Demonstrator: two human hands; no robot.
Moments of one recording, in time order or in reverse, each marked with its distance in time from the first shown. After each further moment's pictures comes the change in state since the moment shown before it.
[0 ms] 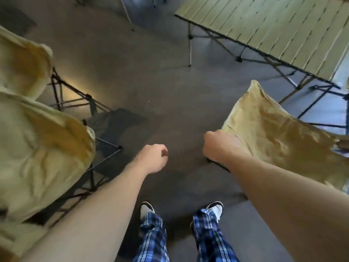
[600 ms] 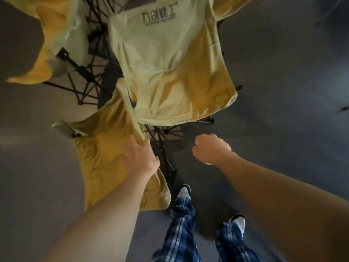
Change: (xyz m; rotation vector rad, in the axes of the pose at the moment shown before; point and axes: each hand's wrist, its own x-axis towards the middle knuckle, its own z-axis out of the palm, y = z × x) left_hand -0.199 -0.433 0.069 -0.458 0.227 -0.971; right_hand -0.025 -0.499 0.149 -0.291 -0.375 -0.548
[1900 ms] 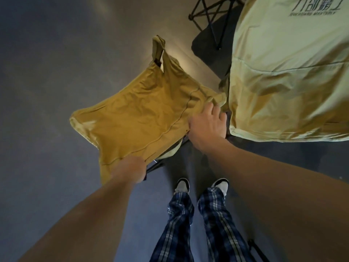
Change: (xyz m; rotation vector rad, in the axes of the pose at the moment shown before) left_hand -0.210 -0.156 0.212 -0.307 -0.570 -0.484; right_hand -0.064 -0.100 0.205 -0.808 0.199 -0.725
